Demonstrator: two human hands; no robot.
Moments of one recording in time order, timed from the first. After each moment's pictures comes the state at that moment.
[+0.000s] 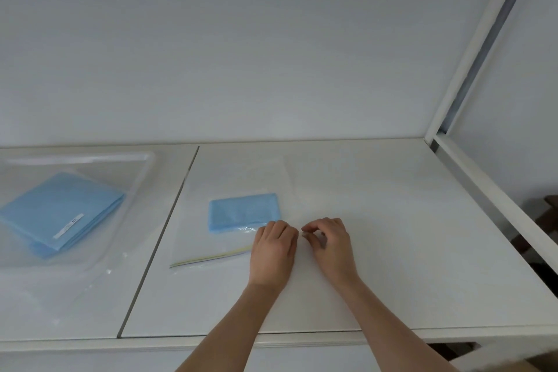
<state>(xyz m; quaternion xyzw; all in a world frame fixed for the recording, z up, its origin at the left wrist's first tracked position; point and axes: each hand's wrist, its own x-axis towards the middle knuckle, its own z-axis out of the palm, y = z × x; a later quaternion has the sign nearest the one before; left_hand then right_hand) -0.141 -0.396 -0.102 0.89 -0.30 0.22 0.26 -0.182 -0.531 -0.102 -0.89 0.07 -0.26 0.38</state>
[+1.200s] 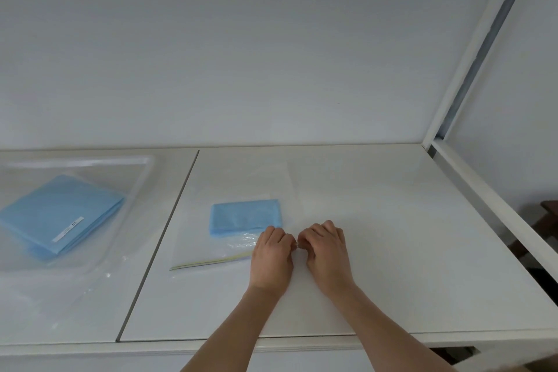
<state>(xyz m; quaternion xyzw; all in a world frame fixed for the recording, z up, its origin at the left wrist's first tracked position) -0.142 -0.399 -0.104 0.90 -0.26 0.19 0.28 -0.181 -0.523 -0.101 -0.95 0.04 -0.26 0.19</state>
